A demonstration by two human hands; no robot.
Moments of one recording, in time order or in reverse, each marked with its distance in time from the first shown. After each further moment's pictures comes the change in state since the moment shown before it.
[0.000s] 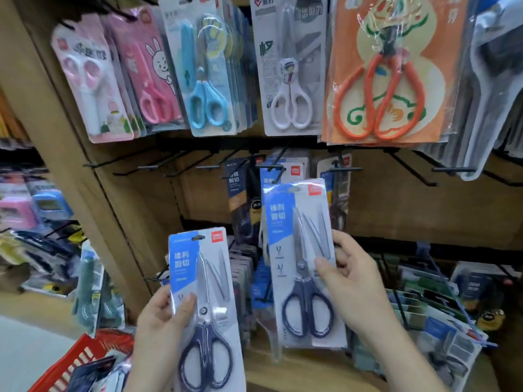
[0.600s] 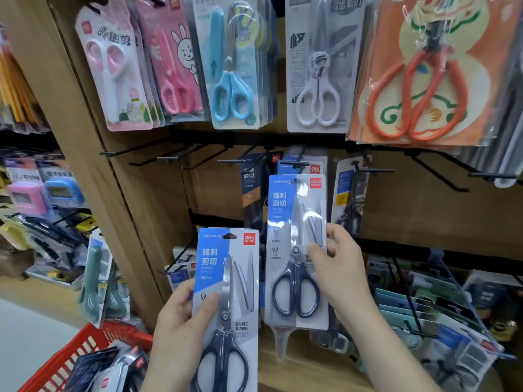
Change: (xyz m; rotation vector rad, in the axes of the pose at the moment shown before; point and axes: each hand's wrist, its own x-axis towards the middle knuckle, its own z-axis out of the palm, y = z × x) left_hand -0.003 -0.003 -0.004 0.047 -0.110 0.057; right_hand 0.031 0.005 0.043 -0.053 0.130 0.068
